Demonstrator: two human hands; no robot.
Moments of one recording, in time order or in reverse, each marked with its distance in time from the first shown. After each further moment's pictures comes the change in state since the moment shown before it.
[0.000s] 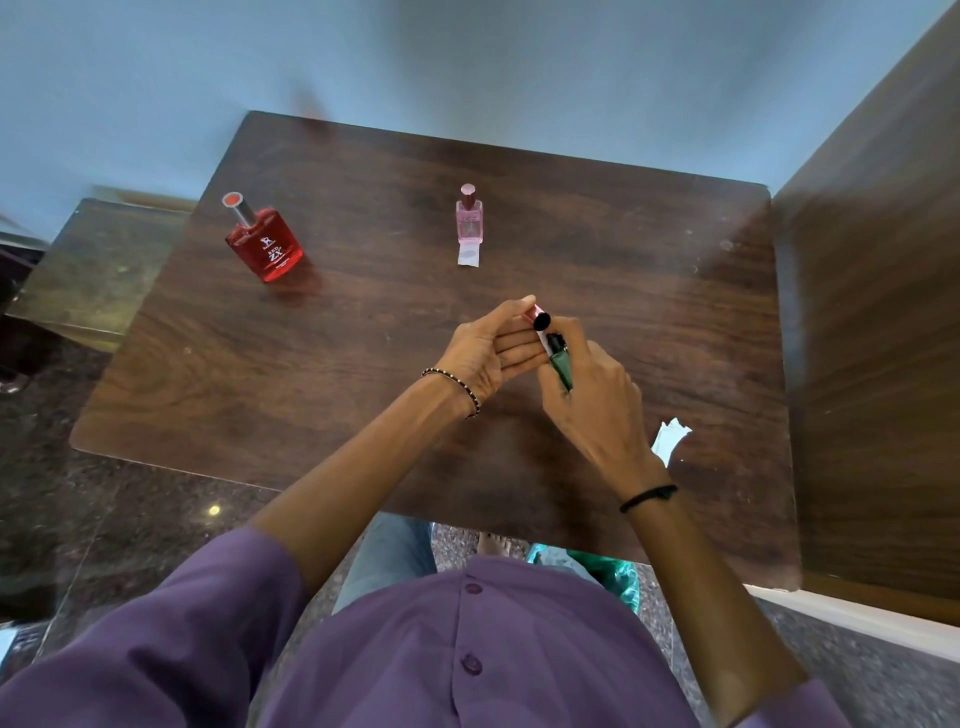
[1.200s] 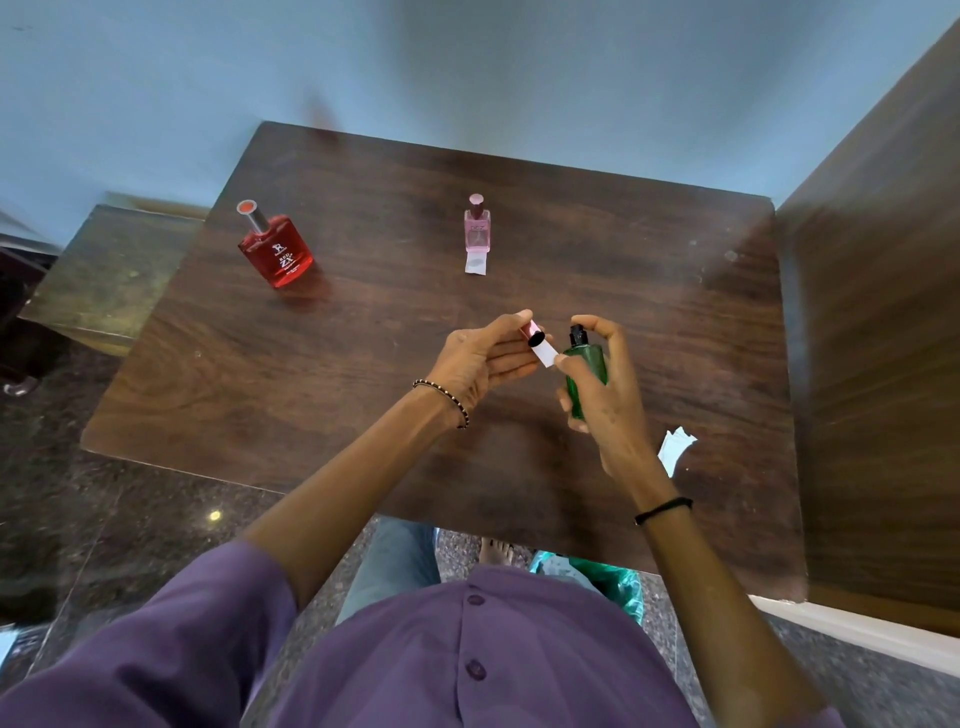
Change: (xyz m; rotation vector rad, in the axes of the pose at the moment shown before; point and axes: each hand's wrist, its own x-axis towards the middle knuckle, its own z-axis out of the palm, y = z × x) left_hand -0.008 0.003 -0.014 0.105 -0.016 0.092; right_hand 0.003 -0.008 -0.008 0.933 -0.056 0.449
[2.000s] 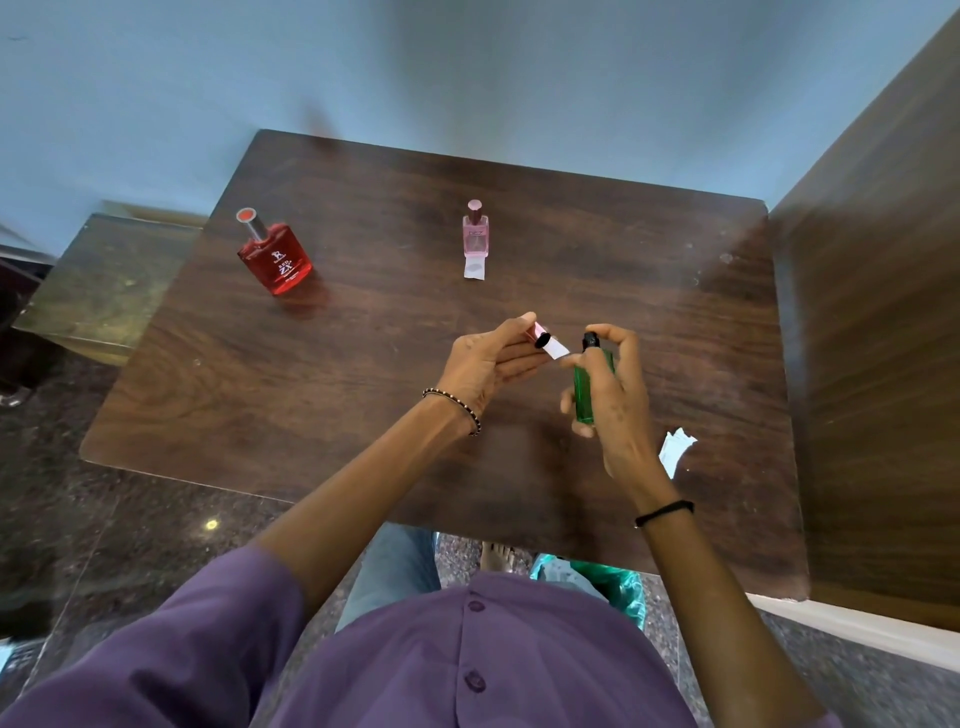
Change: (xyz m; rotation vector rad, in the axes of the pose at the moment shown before) left_hand 0.000 -0.006 0.006 0.005 0.025 0.038; right_hand -0.003 -0.004 0.001 0.044 0.111 0.043
